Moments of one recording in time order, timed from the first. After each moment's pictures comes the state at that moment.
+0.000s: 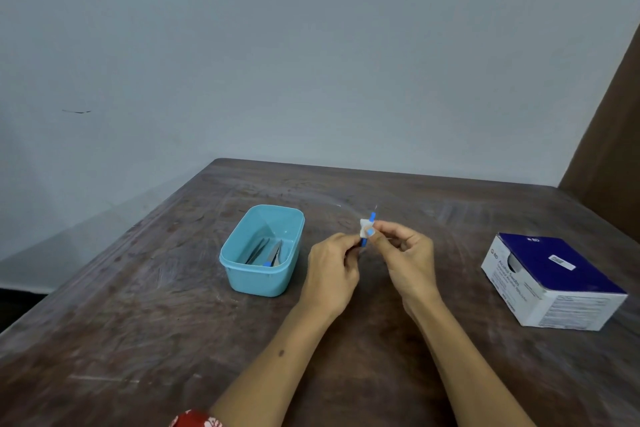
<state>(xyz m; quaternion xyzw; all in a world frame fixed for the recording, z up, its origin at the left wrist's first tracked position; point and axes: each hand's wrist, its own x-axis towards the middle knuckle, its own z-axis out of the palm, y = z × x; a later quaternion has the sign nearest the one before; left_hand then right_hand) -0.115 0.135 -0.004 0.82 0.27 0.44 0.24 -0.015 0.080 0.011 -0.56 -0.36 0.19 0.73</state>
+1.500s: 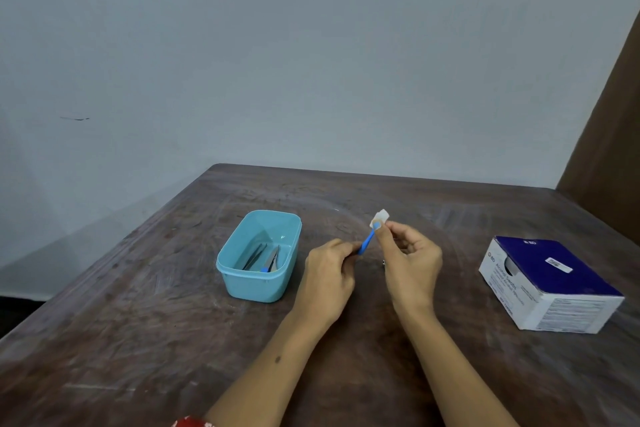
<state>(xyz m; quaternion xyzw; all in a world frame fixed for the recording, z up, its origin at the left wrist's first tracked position) -0.116 0.136 -0.006 0.84 0.27 0.43 0.20 -0.019 0.085 0.004 -0.58 -0.28 0.07 0.76</state>
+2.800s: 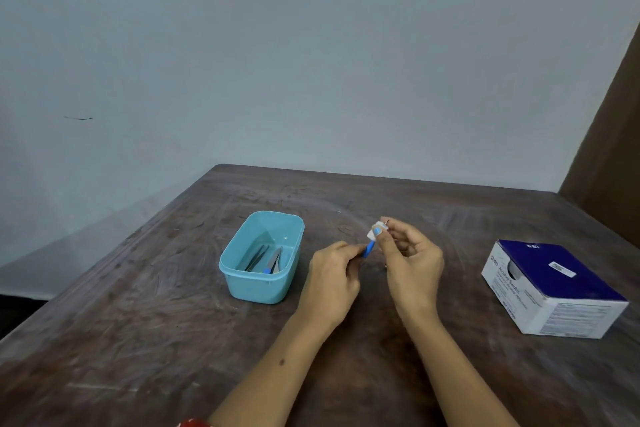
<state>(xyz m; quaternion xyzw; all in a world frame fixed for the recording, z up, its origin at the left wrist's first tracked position) -0.115 0.136 -0.007 0.84 0.26 0.43 0.20 -0.020 0.081 0.008 -0.57 -0.32 0.08 0.75</state>
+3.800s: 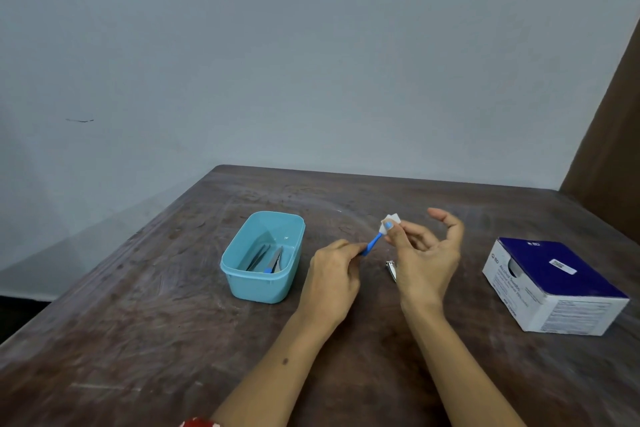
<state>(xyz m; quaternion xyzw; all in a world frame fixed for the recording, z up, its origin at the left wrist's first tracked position) -0.115 0.135 -0.006 0.85 0.26 0.43 0.17 -0.024 0.077 0.021 -0.49 -0.25 0.08 0.83</state>
